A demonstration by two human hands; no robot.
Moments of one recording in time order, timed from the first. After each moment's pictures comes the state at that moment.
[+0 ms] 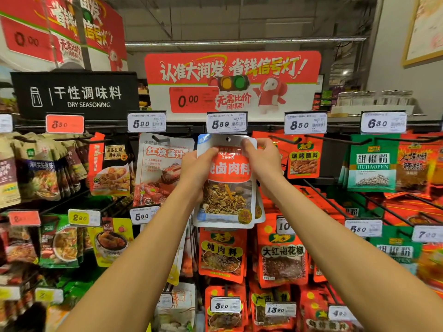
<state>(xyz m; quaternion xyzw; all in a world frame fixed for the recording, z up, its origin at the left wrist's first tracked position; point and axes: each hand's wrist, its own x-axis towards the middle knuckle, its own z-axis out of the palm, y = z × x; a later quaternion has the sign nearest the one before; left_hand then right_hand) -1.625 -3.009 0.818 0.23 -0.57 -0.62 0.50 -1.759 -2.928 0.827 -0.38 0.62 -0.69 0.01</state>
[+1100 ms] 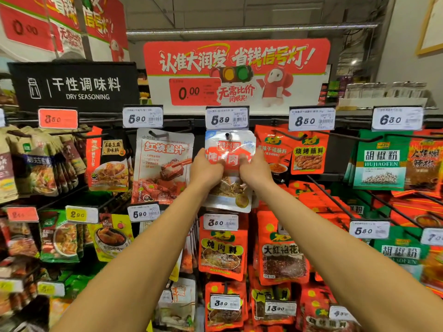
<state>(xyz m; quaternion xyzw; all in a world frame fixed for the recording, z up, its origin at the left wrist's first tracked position) -1.651 -3.028 0.803 0.34 -0.72 -0.40 0.46 -1.763 -2.951 0.803 -0.39 0.73 -0.56 0.04</state>
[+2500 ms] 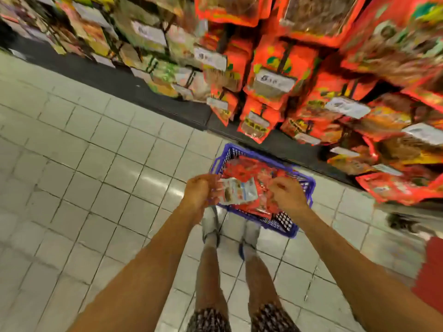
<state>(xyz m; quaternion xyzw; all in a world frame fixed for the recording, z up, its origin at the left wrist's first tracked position) -1.549 -2.694 0.248 0.69 -0.23 -0.68 0.12 -1.756 -2.607 0.188 -0.23 0.80 -0.25 0.49</state>
